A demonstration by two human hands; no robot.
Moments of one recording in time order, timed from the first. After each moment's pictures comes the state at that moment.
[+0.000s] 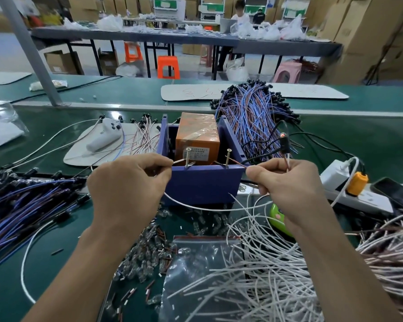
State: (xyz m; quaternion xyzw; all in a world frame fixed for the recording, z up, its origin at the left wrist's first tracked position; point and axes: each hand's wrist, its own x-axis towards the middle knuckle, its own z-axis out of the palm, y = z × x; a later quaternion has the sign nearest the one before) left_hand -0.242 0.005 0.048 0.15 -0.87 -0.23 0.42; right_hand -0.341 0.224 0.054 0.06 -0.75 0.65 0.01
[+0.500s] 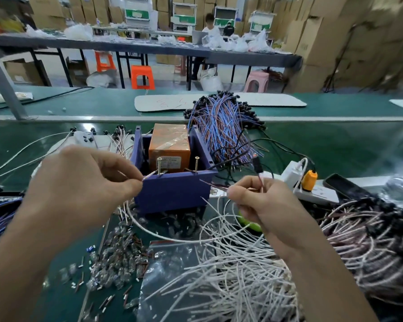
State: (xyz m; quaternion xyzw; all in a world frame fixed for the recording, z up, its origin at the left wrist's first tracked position) left_hand -0.210 0.001 0.112 0.14 -0.91 -0.32 0.23; right_hand -0.301 0.260 0.070 0.10 -0.69 0.71 -0.14
